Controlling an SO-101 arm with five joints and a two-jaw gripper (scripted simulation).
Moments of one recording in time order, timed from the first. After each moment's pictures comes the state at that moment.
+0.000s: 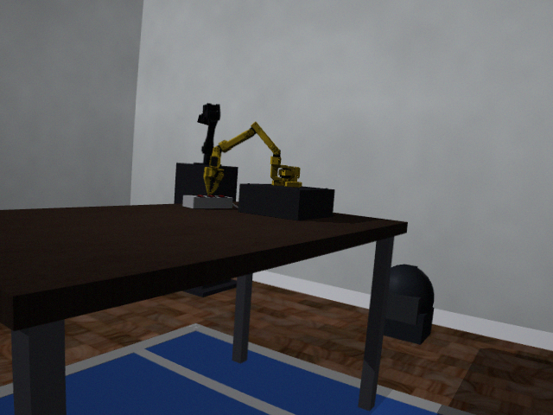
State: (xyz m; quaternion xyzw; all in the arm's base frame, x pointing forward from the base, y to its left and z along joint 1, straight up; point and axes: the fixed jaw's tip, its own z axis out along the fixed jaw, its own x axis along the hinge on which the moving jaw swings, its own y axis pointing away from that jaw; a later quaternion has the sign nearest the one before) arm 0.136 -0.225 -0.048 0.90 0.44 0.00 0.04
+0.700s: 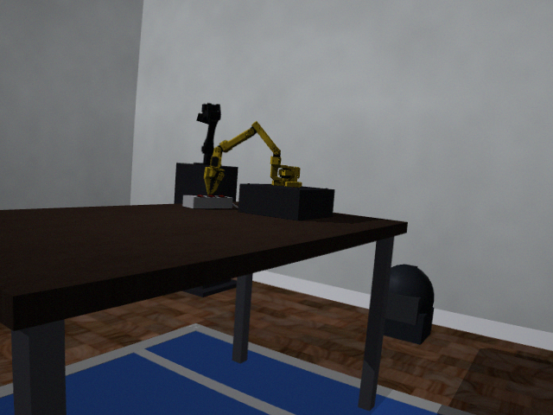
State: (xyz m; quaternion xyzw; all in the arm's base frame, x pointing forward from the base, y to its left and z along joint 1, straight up) arm 0.136 -0.225 -0.048 0.90 0.44 0.00 0.05
